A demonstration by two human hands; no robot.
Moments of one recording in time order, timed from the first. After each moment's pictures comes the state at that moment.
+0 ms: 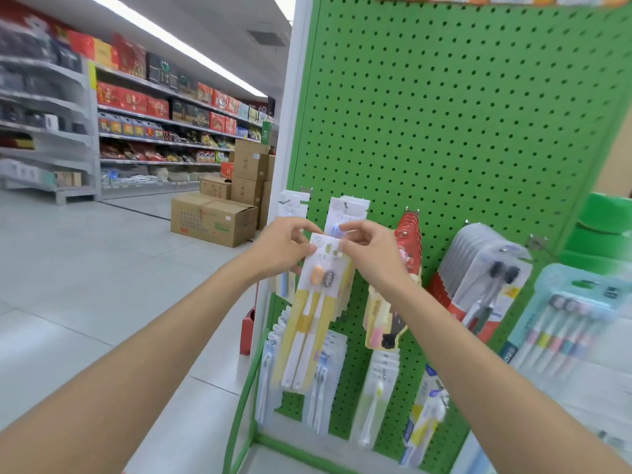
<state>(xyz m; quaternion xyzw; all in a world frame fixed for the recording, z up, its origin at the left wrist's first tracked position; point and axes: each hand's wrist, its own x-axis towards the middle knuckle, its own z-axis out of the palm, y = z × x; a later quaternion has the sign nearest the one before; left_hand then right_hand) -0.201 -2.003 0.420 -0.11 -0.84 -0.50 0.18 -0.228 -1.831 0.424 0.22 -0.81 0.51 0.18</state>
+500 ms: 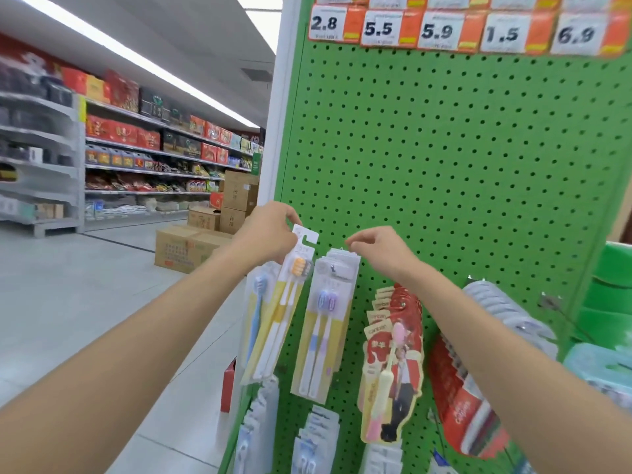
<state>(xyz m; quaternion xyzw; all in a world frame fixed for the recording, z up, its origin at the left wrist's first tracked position) -0.290 -2.017 0.519 -0.02 -0.90 -0.35 0.26 -0.333 -1.816 0.520 0.21 -0.90 0.34 0.14</state>
